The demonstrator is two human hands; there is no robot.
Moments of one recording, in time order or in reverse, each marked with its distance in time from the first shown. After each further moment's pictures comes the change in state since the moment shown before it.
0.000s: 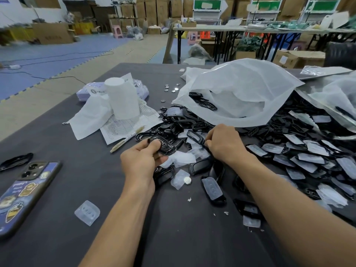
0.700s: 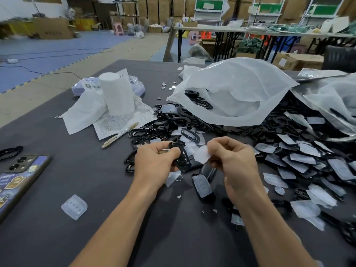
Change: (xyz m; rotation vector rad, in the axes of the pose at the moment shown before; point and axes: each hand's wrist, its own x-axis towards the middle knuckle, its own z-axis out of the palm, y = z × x) left_hand -0.026 -0.017 0.016 0.409 -0.296 0.119; right_hand -0.093 0.009 -0.012 1.337 0.080 0.144
